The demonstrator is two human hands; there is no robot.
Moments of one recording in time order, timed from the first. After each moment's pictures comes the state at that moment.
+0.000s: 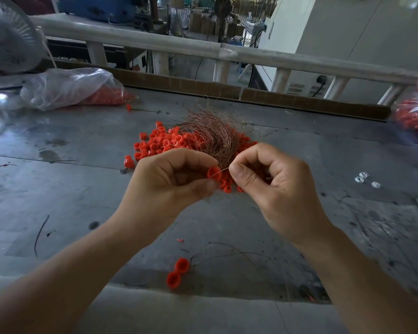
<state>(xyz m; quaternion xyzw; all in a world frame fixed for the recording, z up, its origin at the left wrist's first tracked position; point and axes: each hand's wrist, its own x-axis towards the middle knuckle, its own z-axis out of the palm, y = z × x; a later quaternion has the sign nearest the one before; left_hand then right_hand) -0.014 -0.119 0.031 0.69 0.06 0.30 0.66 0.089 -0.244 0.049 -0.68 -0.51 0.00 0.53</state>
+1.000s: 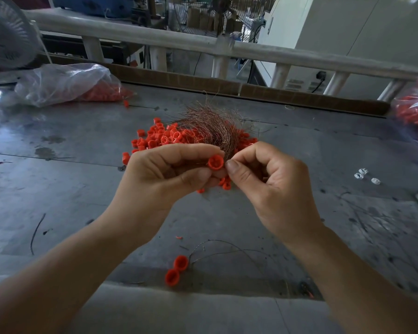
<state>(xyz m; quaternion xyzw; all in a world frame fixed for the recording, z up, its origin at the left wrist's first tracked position) -0.015 -0.115 0.031 0.63 0.01 0.28 0.72 0.084 -0.240 0.043 -0.69 -0.47 -0.02 0.55</state>
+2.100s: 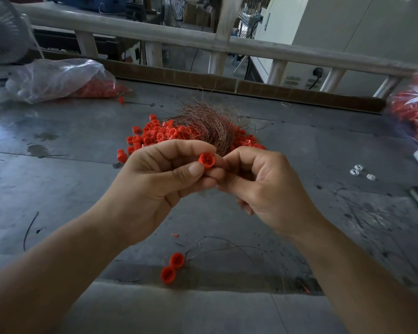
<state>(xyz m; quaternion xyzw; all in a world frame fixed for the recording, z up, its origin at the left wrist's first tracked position) -0.015 -0.115 0.033 0.54 -0.01 0.20 0.81 0.086 -0.242 0.050 -0.66 -0.47 0.18 0.55</state>
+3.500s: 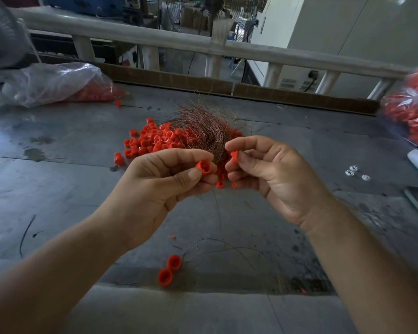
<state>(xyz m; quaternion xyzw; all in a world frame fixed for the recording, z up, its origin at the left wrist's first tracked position) -0.014 -0.117 0.032 0.57 0.06 0.20 0.79 0.115 -0.245 0.049 -0.58 -0.35 0.33 0.66</state>
